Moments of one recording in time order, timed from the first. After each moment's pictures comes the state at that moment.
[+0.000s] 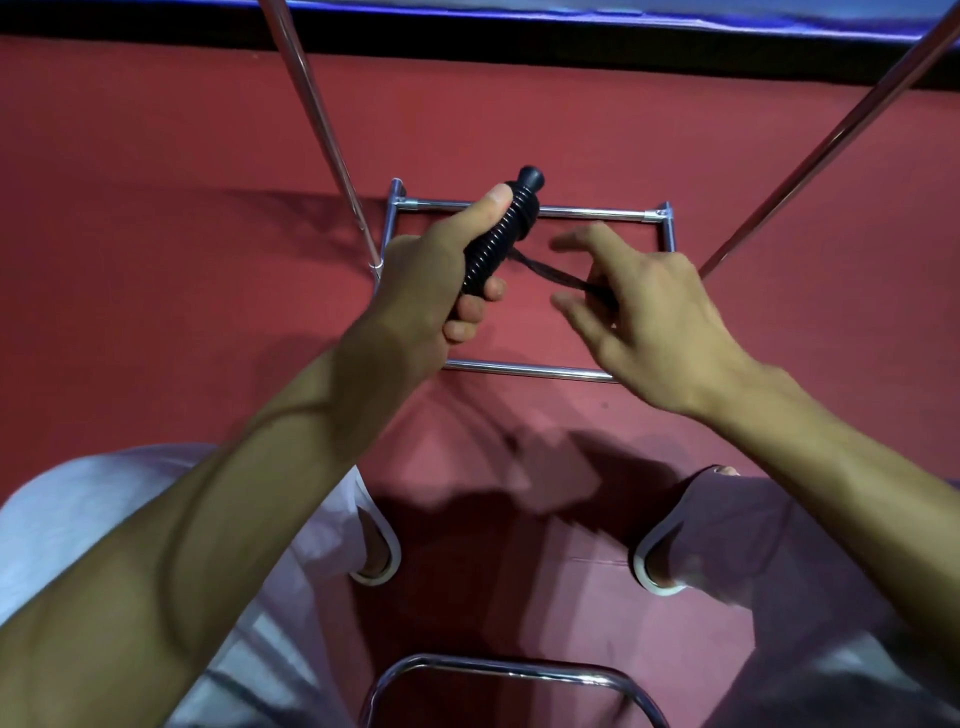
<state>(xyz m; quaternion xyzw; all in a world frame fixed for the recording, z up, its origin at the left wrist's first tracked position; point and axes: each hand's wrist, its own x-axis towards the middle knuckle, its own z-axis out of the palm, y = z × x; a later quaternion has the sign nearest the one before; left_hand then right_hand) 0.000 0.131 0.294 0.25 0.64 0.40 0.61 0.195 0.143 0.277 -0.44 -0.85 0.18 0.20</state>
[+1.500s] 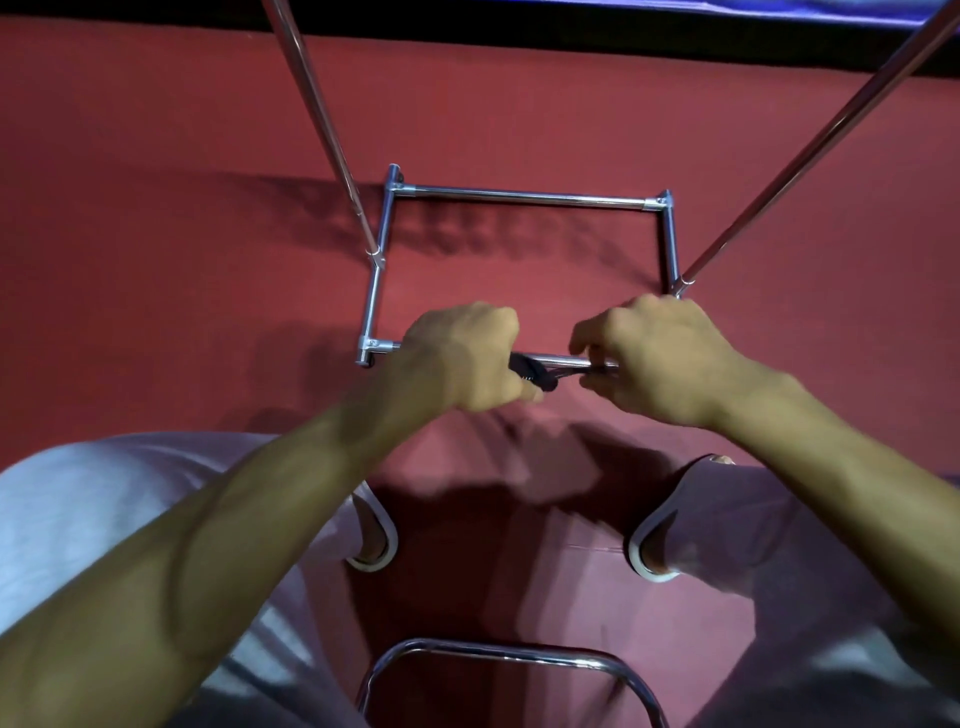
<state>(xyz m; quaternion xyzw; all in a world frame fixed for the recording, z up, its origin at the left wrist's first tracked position) 0.015 0.115 0.242 0.73 0.63 -0.09 0.27 0.212 0.135 0.260 -0.44 -0.89 0.11 -0.11</state>
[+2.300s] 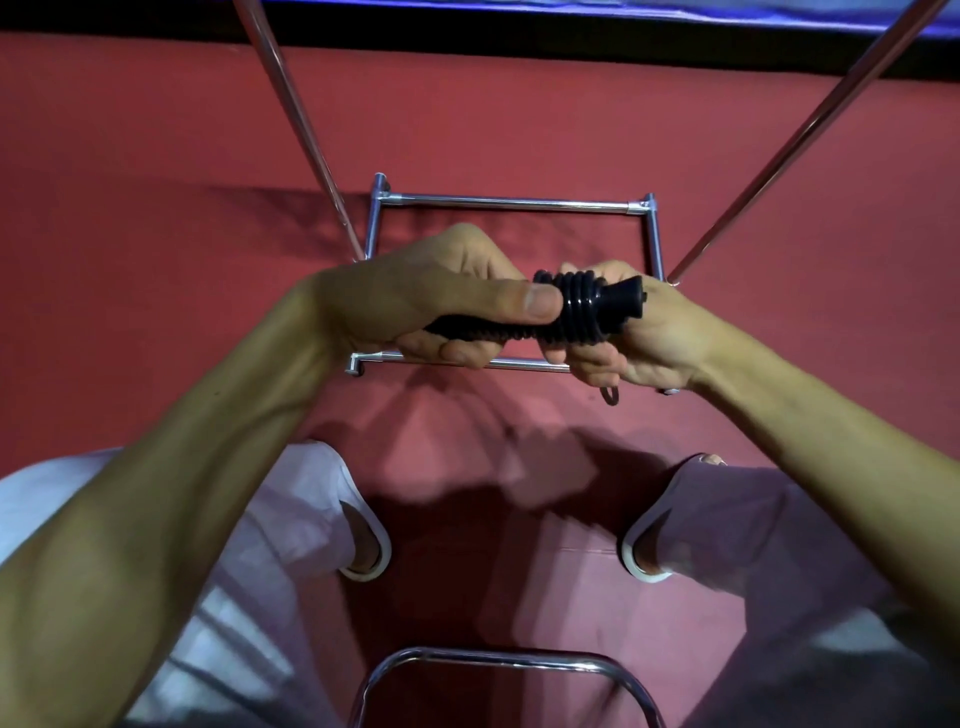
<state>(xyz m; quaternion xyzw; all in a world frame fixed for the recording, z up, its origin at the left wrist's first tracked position) -0.022 0.131 0.310 0.62 0.32 0.14 0.70 0.206 0.150 0.263 -0.27 -0.49 0.81 0.18</state>
